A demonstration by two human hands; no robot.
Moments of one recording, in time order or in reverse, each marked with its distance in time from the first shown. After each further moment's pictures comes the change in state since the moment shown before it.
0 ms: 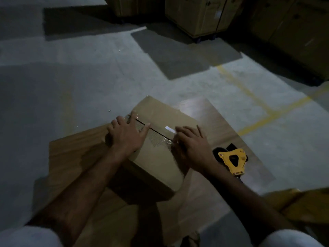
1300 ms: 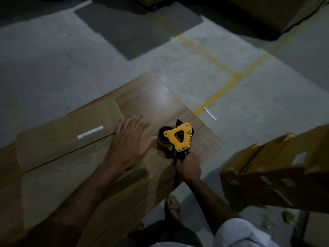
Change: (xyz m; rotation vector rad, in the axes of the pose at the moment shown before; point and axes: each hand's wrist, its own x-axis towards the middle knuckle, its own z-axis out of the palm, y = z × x) left_hand -0.090 0.202 0.028 -0.298 0.008 0.668; right_hand -0.153 0.168 0.060 0.329 -0.182 1.130
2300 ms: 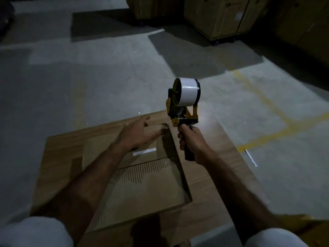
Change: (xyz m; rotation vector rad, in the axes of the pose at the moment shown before) left_hand 0.022 -0.136 -0.074 -0.233 -0.013 -0.585; right_hand -0.024 -0.232 -0.061 0.745 -0.650 -0.543
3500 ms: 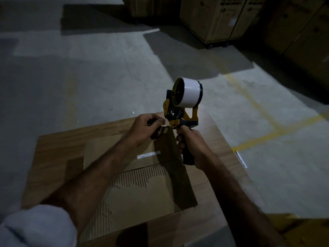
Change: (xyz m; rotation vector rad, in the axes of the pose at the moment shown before) left_hand 0.033 -0.008 0.012 -0.651 0.091 0.255; right_hand -0.014 -0.019 0.030 -0.028 0.020 0.092
